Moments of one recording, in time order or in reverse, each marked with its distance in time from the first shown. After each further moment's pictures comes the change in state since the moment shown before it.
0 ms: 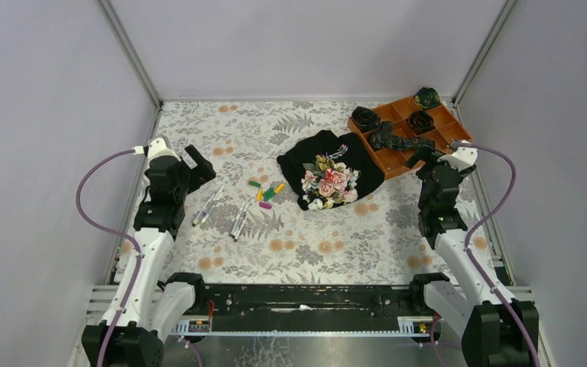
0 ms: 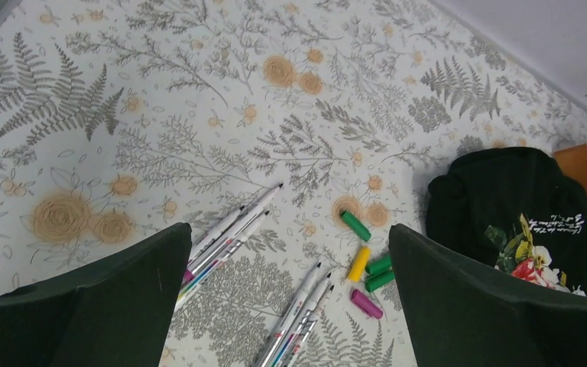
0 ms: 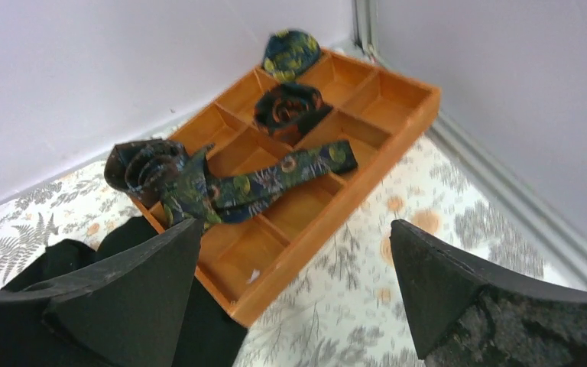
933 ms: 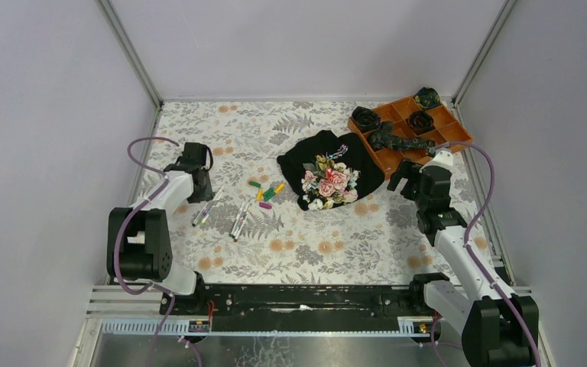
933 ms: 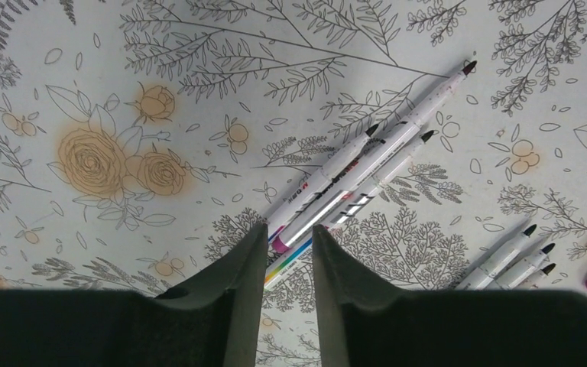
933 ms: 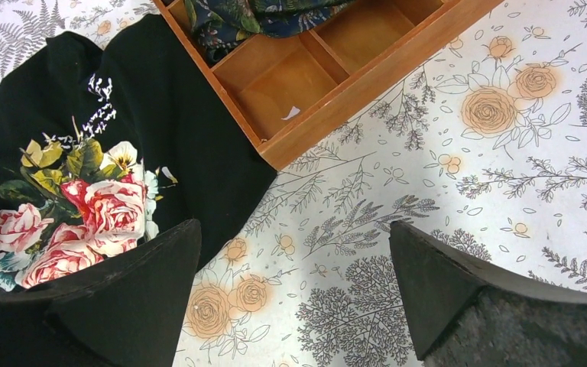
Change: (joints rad) left arm 0.009 0.635 0.159 -0.237 -0.050 0.241; right arm 0.001 0.000 0.042 -0.453 -0.300 0.121
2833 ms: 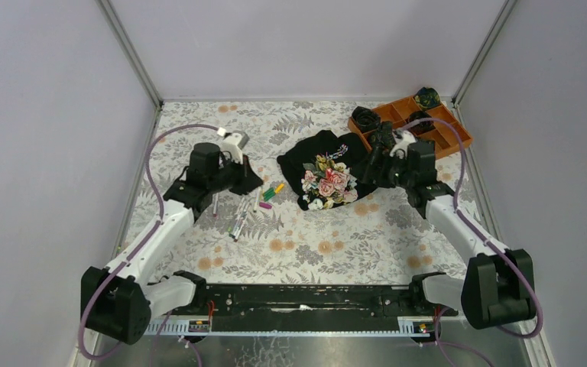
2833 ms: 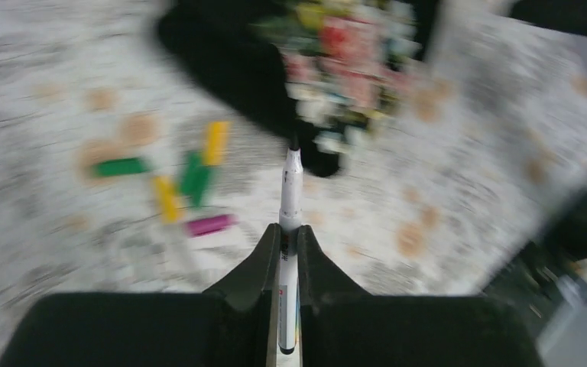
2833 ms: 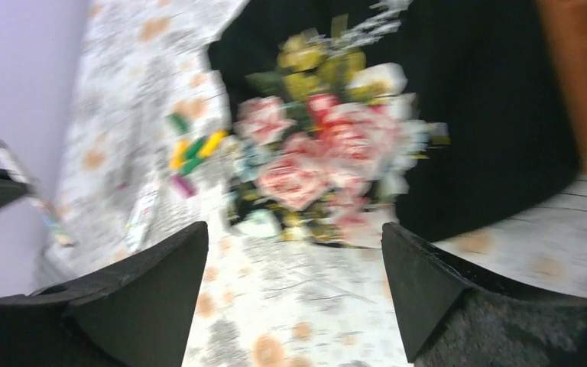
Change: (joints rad) left arm -0.224 -0.338 -0.042 0.227 0.538 0.052; right arm 0.050 0.245 0.193 -0.015 -0.537 0.100
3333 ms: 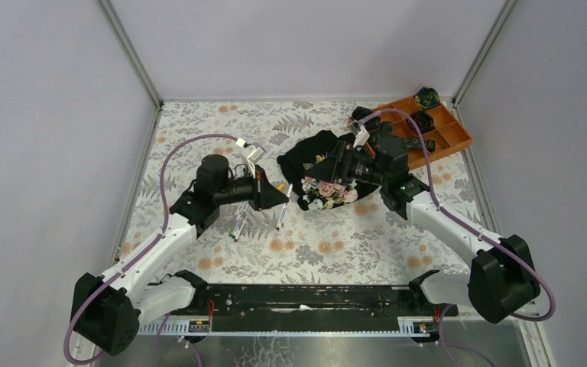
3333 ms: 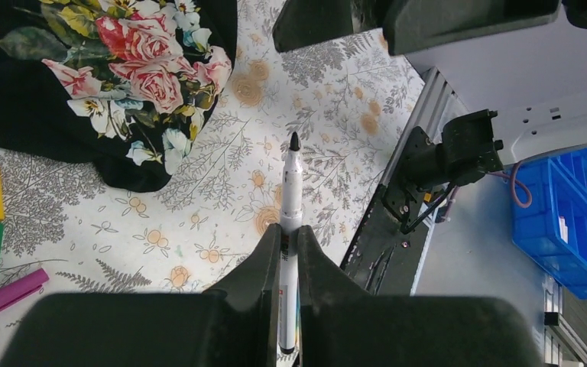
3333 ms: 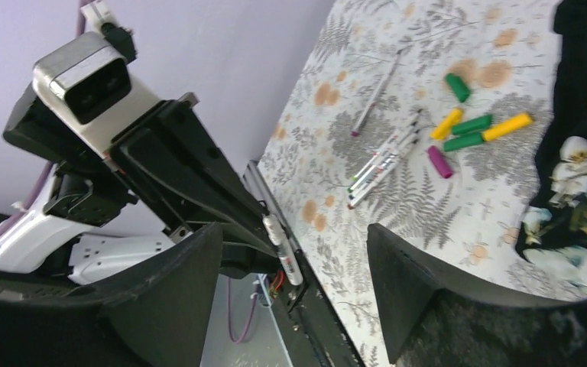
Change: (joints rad) left arm -0.219 -0.110 -0.134 0.274 0.367 -0.193; right arm 0.327 0.071 0.111 0.271 -0.263 0.412
